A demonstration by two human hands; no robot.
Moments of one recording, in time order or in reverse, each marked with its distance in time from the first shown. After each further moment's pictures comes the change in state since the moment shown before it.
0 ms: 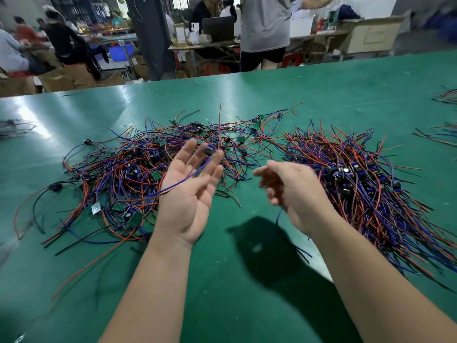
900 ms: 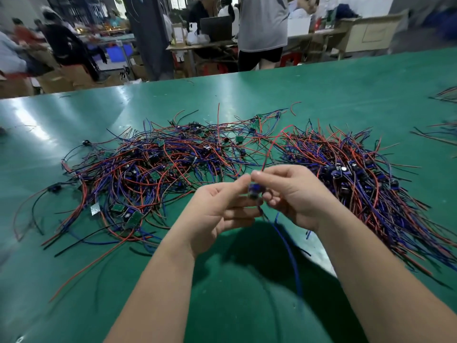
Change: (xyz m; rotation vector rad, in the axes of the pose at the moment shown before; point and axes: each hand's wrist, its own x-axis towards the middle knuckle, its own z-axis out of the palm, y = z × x) left_hand -0.011 -0.014 0.001 0.563 -0.286 -0.458; right_hand -0.001 -0.006 -0.008 0.113 -0.229 0.121
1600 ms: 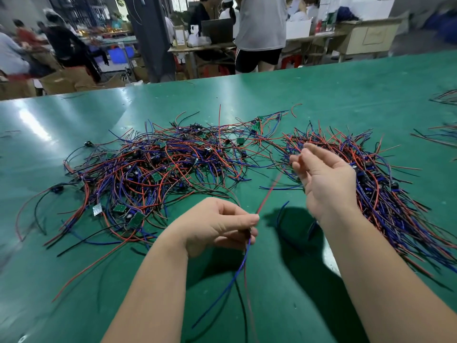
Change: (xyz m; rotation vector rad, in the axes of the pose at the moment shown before) left_hand -0.009 -0.001 -0.012 0.166 -0.156 -0.222; right_hand 0.011 -0.005 -0.020 0.365 0.587 -0.360
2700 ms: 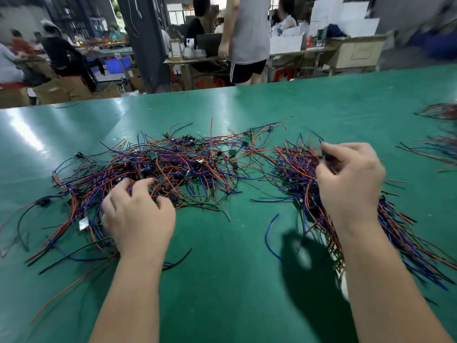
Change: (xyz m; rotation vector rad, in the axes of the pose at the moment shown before) left_hand -0.008 0.000 -0.040 0.891 1.372 0.084; right_hand 0.007 -0.042 -0.025 -1.155 0.102 -0.737
